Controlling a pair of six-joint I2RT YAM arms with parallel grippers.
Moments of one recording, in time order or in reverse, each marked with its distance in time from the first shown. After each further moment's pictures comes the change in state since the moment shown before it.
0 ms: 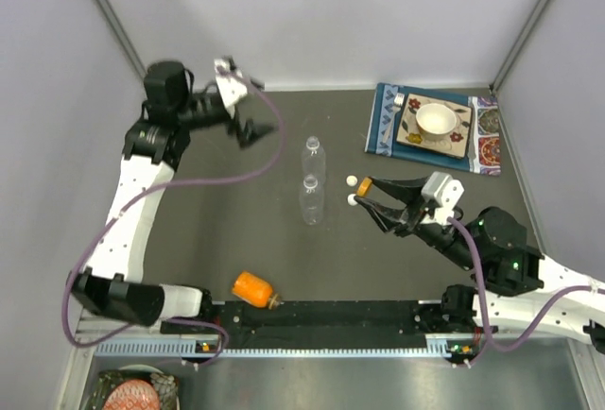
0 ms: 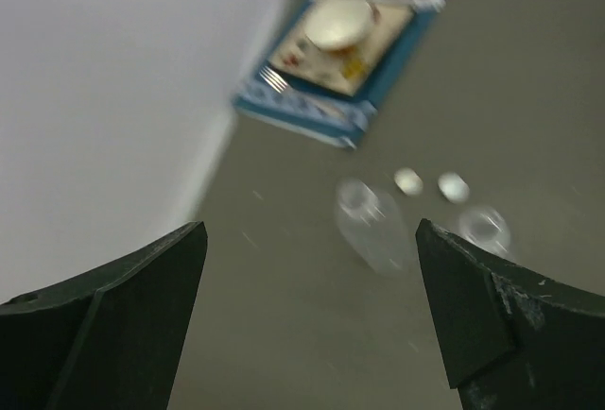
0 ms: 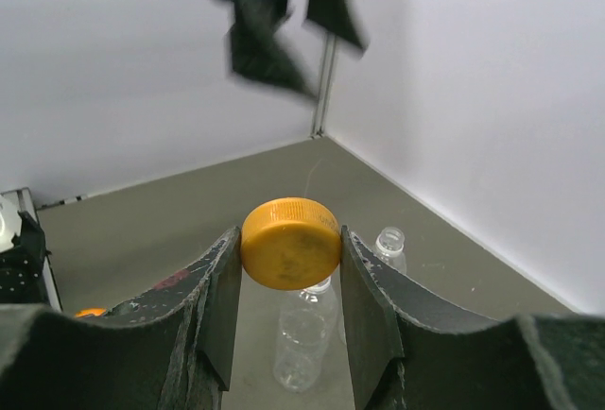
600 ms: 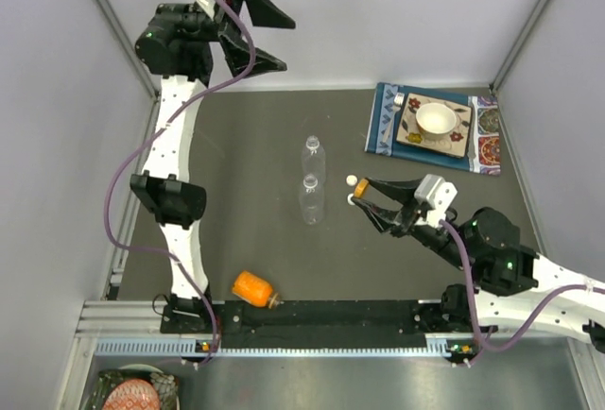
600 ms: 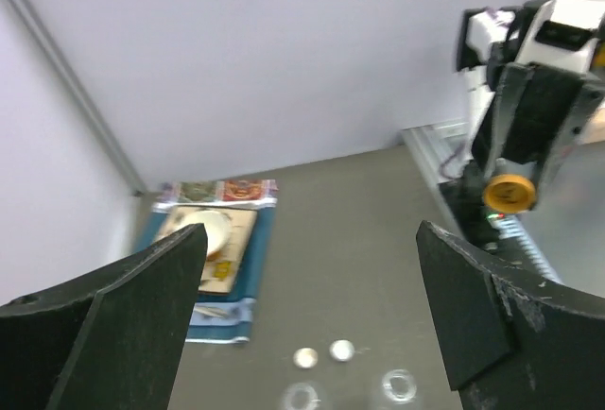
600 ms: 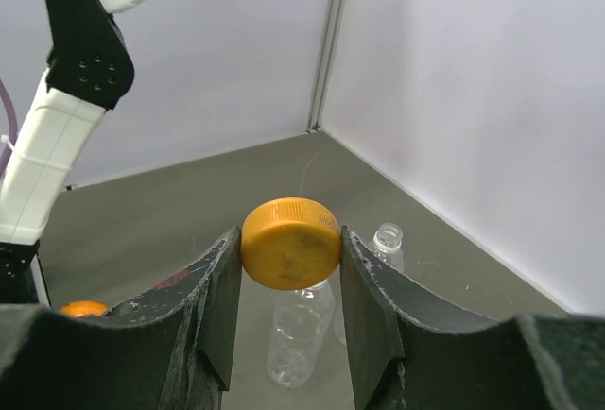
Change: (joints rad) left arm 0.022 0.727 0.877 1.456 0.560 -1.958; right arm 0.000 -0.004 -0.026 0.020 -0.002 -0.018
